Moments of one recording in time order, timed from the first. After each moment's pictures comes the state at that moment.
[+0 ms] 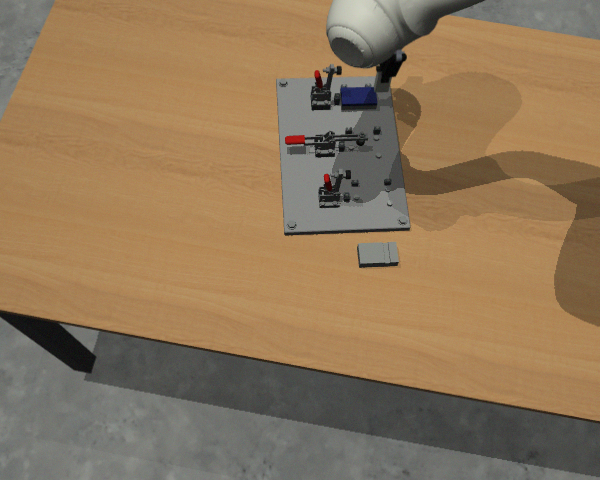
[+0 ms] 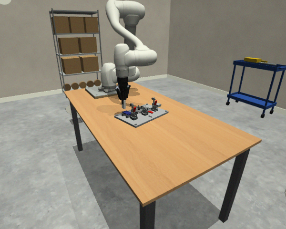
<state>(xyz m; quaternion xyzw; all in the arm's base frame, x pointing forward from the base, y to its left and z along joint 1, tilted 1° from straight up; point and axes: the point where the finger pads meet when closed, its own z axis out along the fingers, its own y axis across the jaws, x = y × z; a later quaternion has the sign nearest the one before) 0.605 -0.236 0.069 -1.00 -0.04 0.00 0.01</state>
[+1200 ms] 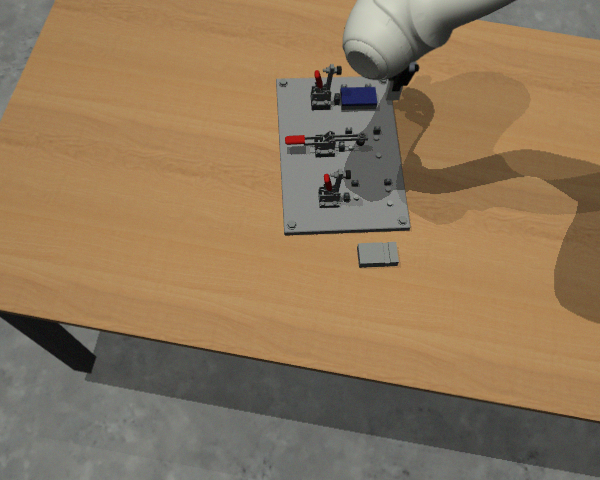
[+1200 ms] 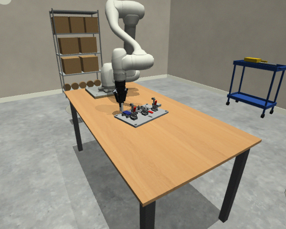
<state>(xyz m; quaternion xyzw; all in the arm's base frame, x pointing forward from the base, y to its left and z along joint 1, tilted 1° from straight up) 0.578 -0.239 0.039 -1.00 -0.04 0.00 0.01</state>
